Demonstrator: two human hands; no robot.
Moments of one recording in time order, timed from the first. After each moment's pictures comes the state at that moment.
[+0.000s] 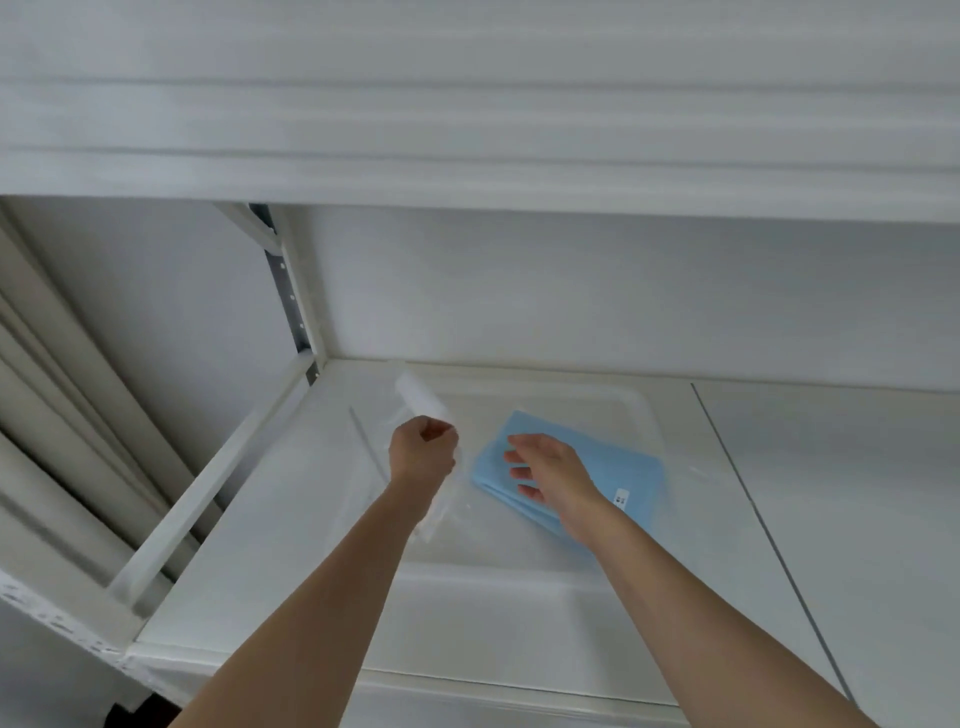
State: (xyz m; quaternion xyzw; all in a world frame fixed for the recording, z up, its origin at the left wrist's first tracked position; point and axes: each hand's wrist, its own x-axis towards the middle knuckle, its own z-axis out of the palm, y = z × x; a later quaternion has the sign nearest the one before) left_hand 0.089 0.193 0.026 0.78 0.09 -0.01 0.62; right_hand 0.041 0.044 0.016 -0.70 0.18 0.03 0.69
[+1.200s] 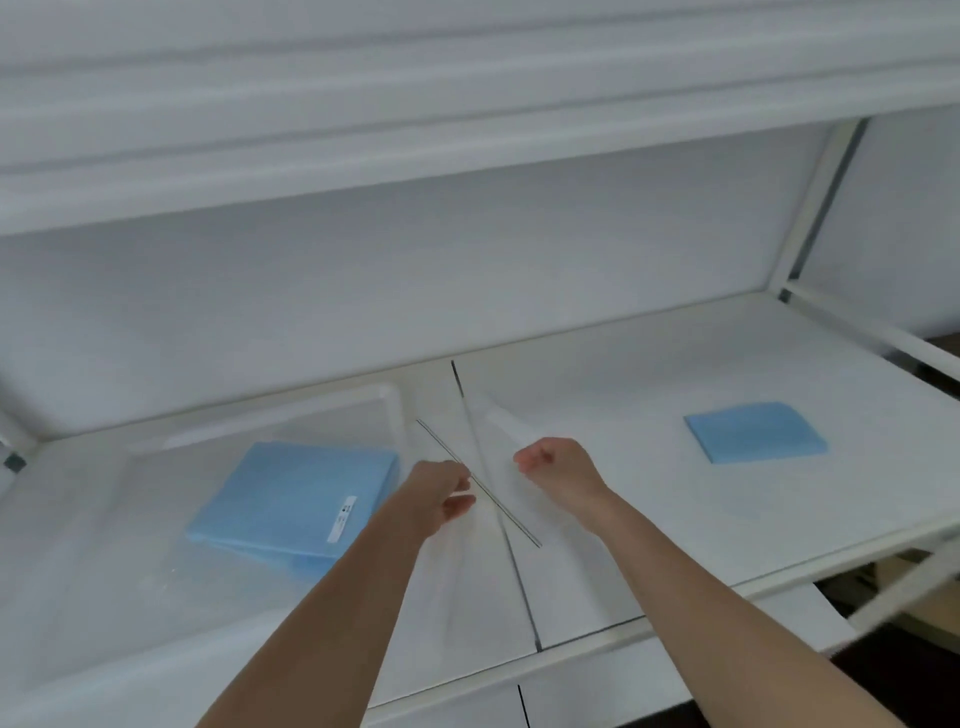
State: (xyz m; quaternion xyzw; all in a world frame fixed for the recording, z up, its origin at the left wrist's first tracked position) left_hand 0.002 -0.128 -0.015 0.70 0.11 -0.35 0.62; right_hand -0.095 -0.267 -0.012 -0.79 0.27 -0.07 0.54
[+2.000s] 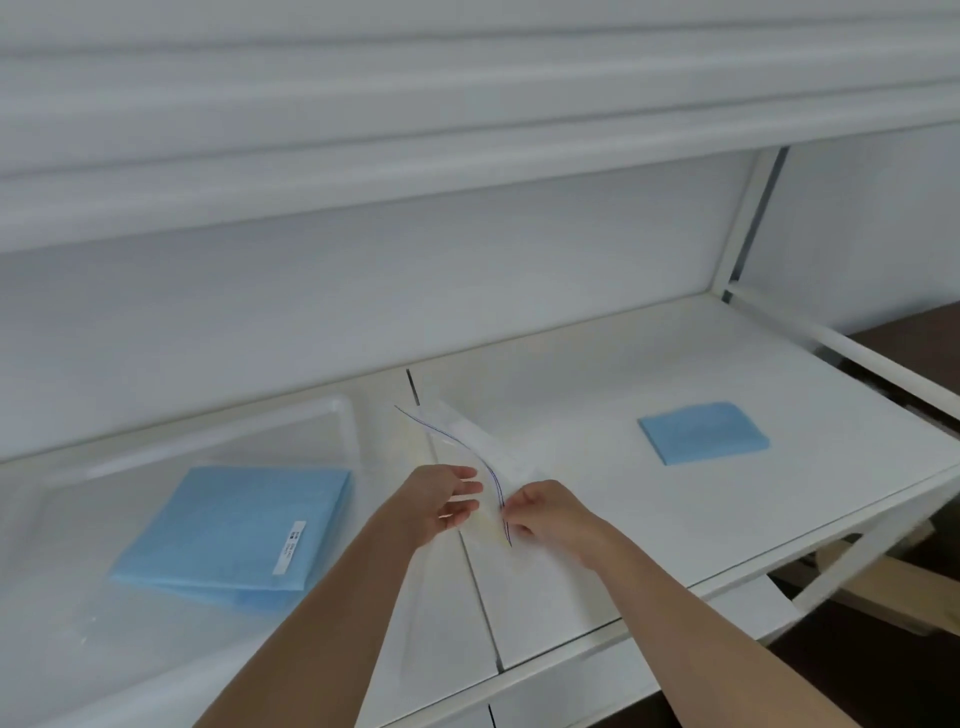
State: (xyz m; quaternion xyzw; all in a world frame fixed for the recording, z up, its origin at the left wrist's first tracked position) left_hand -0.011 -0.166 -0.011 0.70 0.03 -0.42 0.57; right_hand -0.123 -0.289 -0.037 -0.76 0.30 0.05 0.57
